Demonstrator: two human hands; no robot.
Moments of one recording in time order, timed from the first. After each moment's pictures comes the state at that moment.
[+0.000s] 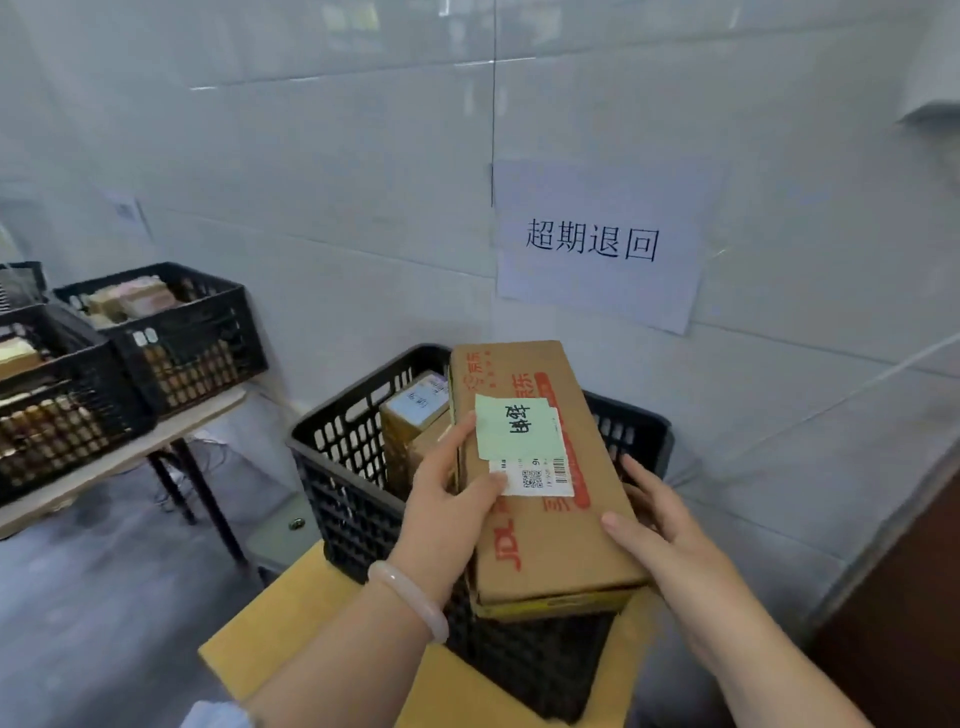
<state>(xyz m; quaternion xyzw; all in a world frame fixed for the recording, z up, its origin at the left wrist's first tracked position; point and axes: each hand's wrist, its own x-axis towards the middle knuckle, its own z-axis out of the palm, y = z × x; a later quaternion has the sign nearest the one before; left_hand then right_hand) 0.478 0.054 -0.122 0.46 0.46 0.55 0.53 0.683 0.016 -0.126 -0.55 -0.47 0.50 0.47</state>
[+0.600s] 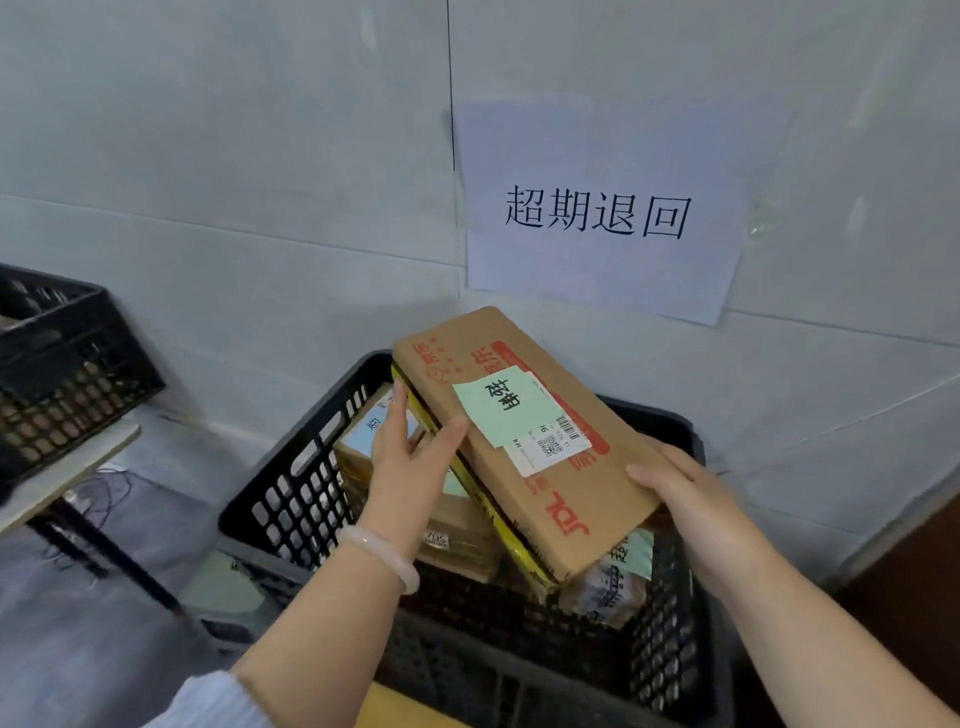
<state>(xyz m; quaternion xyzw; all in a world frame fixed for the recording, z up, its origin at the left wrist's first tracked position) 0.433 0.235 -0.146 0.49 0.50 0.48 0.53 0.671 0.146 -0.133 -0.65 -0.37 0.45 0.49</state>
